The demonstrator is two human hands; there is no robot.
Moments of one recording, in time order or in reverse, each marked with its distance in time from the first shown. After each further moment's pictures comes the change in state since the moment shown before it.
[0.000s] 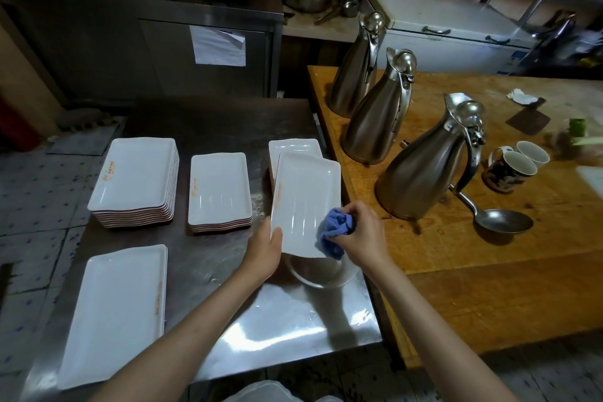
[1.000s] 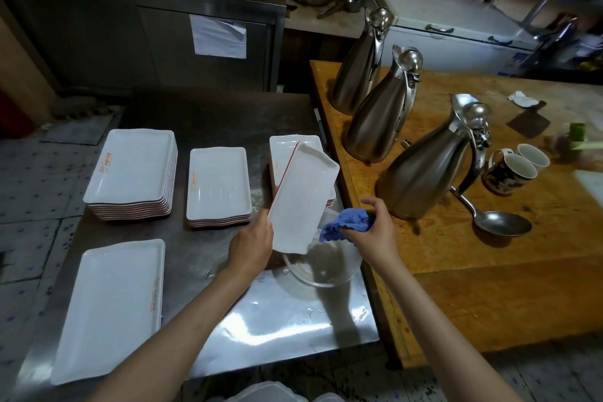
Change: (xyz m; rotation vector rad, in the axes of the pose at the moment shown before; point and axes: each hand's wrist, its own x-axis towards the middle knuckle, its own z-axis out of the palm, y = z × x) left_hand -0.001 0.002 -0.019 0.641 0.140 0.248; right_hand 0.001 0.007 -0.011 0.195 0.083 0.112
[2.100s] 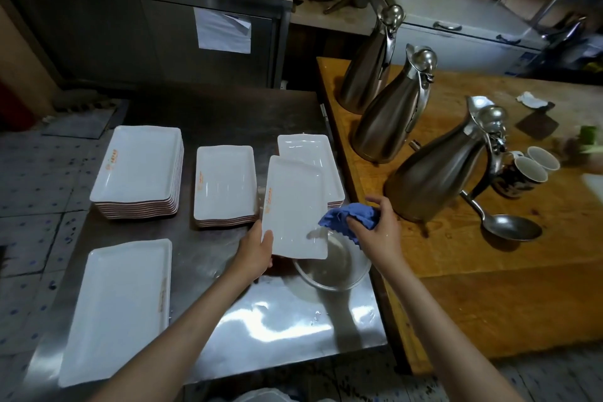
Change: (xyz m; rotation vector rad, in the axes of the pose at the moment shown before) left_hand 0.005 -0.030 0.023 -0.636 -0.218 -0.332; right_hand 0.008 0.001 0.015 0.008 0.042 -0.048
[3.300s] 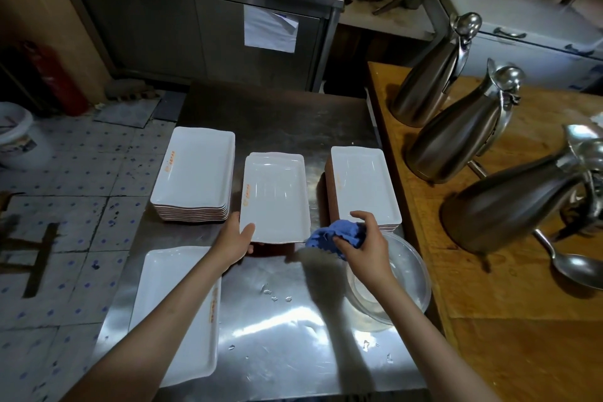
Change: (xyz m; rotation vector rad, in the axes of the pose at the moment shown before) left_hand 0.059 -0.067 -0.119 -0.067 0.090 -0.190; right_hand -0.004 -0.031 0.108 0.004 -0.235 0.054
